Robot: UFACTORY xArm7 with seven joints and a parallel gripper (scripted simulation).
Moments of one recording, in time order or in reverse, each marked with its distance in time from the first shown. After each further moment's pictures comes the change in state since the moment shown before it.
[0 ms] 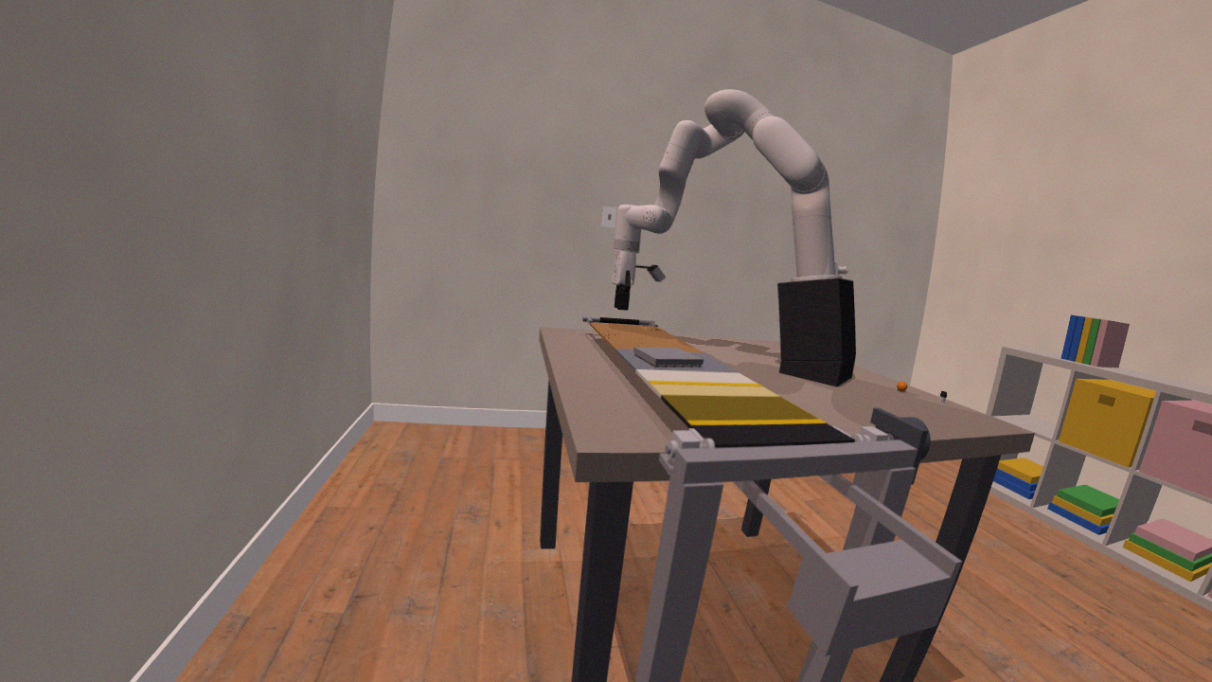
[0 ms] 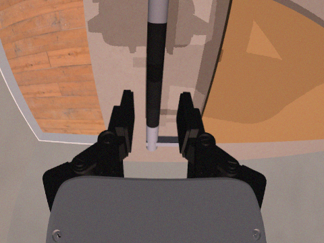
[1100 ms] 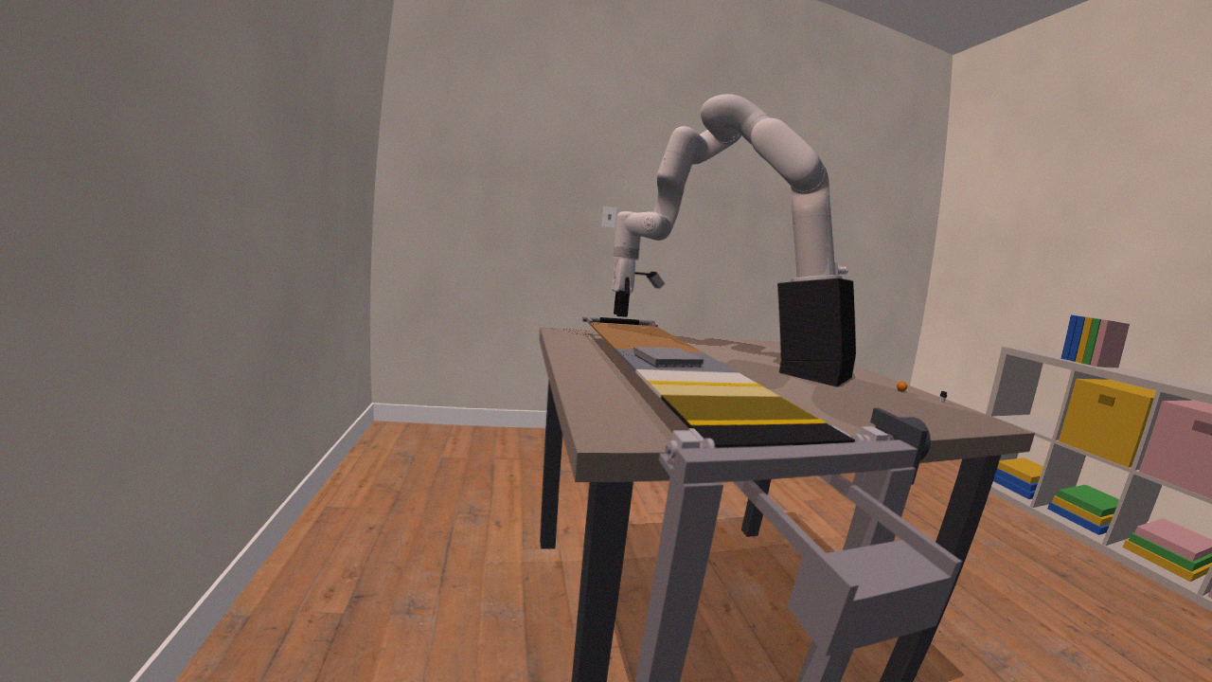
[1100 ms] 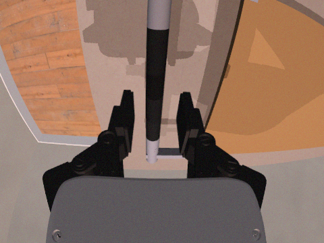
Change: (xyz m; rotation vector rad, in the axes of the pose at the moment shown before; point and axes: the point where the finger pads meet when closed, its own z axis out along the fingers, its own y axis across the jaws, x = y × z) arm 0.000 0.000 0.020 0.000 0.000 0.000
